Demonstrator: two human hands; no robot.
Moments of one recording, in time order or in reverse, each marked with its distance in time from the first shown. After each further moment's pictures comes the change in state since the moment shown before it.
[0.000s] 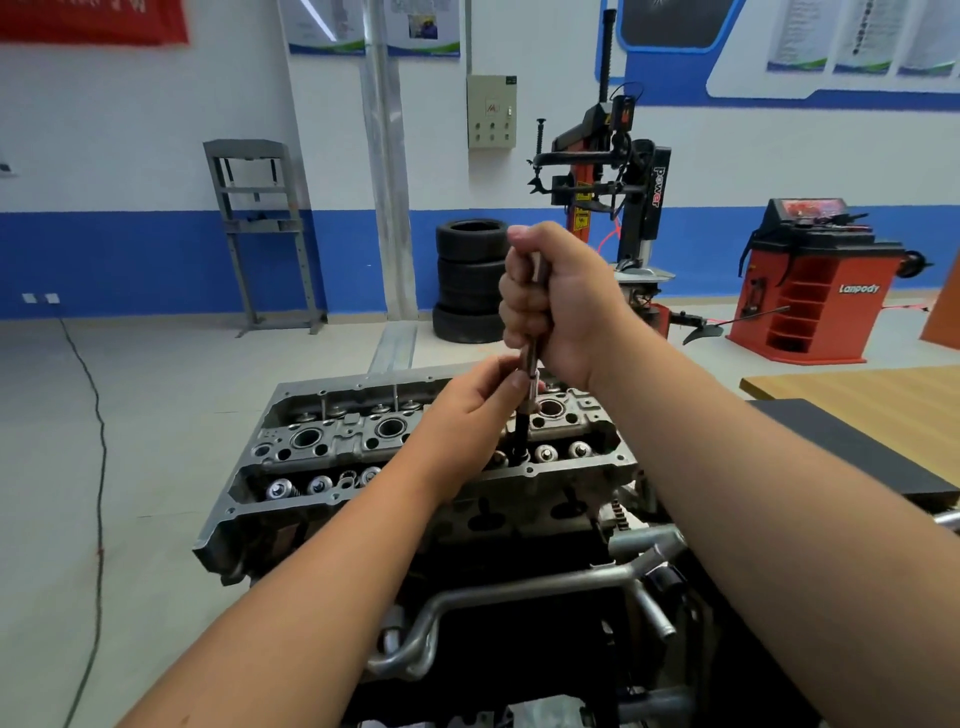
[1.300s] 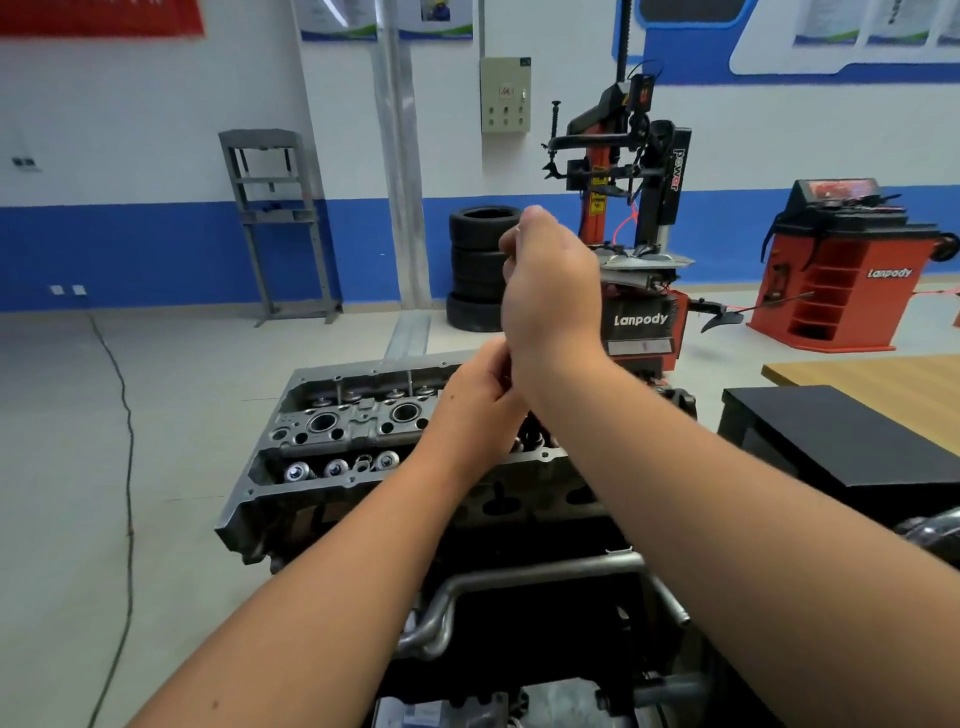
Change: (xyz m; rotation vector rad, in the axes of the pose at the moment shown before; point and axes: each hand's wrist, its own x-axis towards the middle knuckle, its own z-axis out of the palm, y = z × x) left_hand -0.003 0.004 0.001 0.259 0.088 0.109; right_hand -0.005 0.025 0.038 -0.192 0.369 -0.315
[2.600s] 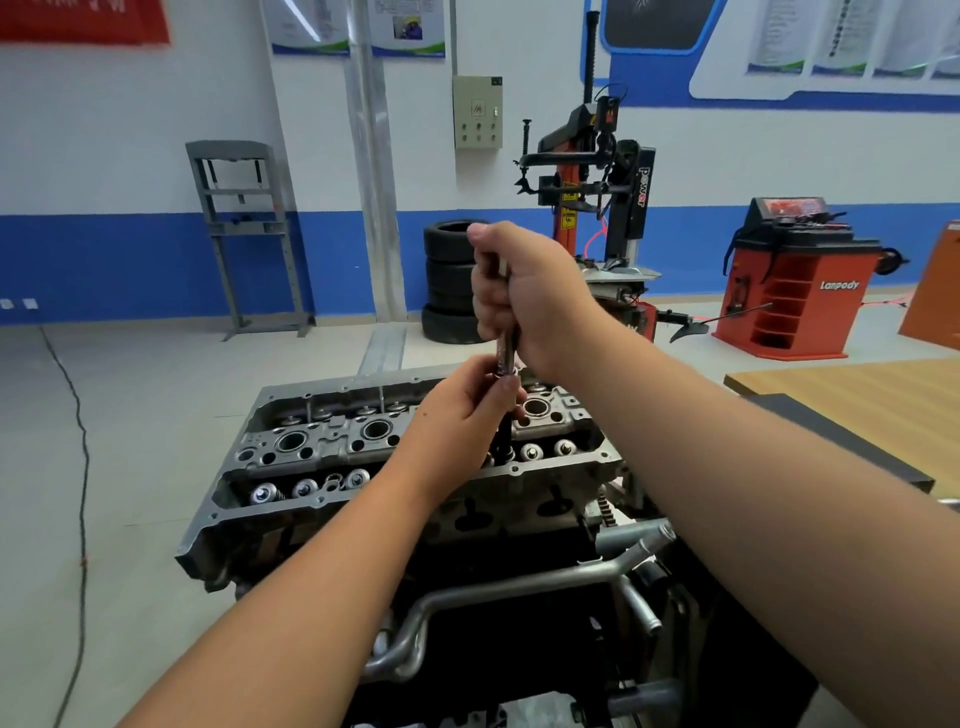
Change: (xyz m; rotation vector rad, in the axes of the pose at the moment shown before) left_hand -0.003 -0.001 0.003 -0.185 -0.052 -0.085; right_hand 0.026 -0.015 -0.026 0.100 -0.371 0.226
